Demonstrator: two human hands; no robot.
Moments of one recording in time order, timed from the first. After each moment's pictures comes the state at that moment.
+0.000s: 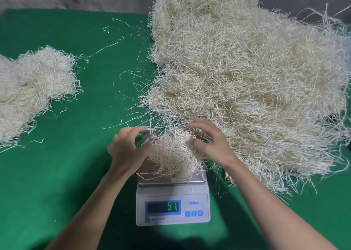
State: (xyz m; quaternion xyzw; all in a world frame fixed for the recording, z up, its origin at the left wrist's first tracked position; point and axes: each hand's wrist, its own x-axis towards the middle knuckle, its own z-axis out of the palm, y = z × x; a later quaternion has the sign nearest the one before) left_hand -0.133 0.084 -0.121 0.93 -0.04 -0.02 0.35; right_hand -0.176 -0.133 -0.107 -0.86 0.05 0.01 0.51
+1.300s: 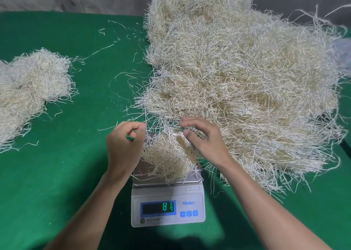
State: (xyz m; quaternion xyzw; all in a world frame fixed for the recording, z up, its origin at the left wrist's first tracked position) left_hand -0.141 0.065 -0.098 0.84 -0.09 0.19 0.50; right_hand -0.179 -0.125 -0.089 -0.84 0.01 -0.08 0.53
